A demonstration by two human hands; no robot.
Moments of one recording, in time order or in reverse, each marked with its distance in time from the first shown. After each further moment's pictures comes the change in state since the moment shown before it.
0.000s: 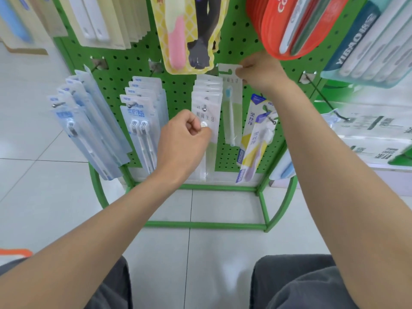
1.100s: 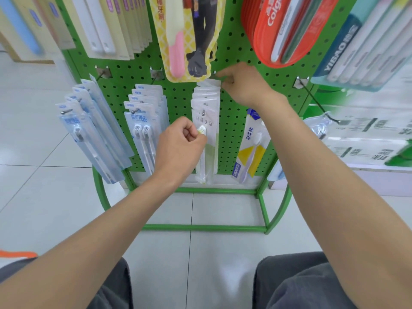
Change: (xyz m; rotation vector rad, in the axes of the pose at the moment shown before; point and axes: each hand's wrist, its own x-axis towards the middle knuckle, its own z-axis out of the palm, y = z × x) left_hand -0.003 -0.004 -0.005 0.027 -0.015 0.008; right_hand -0.009 -0.011 0.013 -0.123 -0.053 -0.180
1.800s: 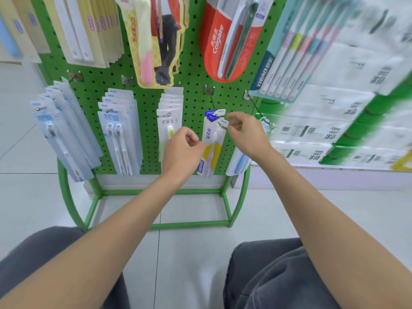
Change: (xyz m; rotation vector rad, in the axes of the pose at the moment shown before) left_hand -0.039 0.035 0.046 -0.136 -0.105 -0.050; right_hand -0.134 0.047 -0.018 0.137 0.195 0.196
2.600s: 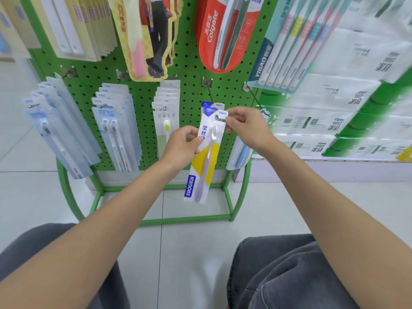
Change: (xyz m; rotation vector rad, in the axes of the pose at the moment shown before) left_hand 0.017 -0.013 0.005 -0.052 -0.240 -0.051; right_hand -0.003 0.004 -0.006 0.329 -0.065 0.061
